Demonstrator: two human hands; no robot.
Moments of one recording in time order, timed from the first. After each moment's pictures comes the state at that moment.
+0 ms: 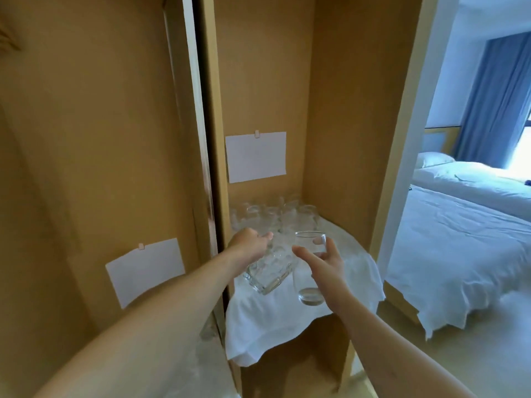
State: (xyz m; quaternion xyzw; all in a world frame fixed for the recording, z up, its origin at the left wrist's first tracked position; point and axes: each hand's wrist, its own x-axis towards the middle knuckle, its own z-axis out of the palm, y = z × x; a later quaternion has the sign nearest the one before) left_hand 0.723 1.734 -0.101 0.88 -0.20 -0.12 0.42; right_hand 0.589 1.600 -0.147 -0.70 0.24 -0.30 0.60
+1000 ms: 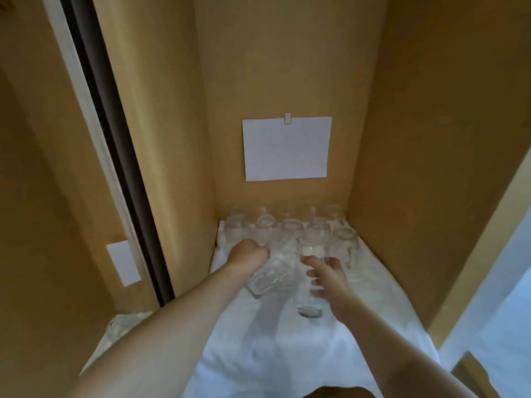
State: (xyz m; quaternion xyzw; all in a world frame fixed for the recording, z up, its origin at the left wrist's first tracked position) left_hand 0.875 1.584 -0.154 0.92 0.00 -0.08 0.39; right_hand 0.799 1.398 -0.203 -0.70 0.21 -0.03 0.68
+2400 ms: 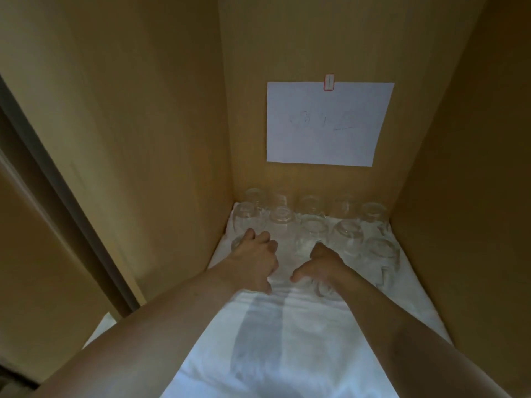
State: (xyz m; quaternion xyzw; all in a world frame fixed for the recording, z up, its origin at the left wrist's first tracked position) left_hand 0.950 1.575 -0.204 0.93 -0.34 -0.01 -0.17; right_hand 0.946 1.384 -0.201 -0.91 0.10 0.20 0.34
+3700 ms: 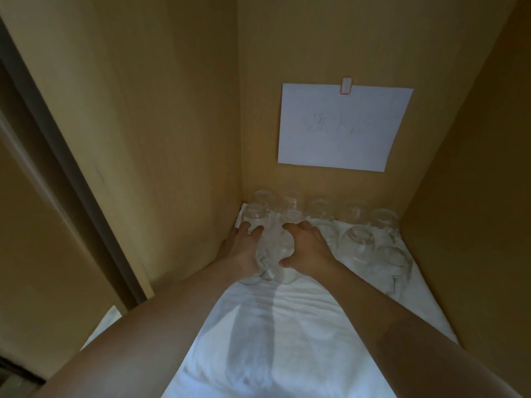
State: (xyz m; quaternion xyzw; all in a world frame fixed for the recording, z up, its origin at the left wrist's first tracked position) left_hand 0.970 1.617 -0.216 0.99 -0.09 -0.01 0.10; right_hand 0.964 1.434 -0.187 -0.97 -0.11 0.02 0.20
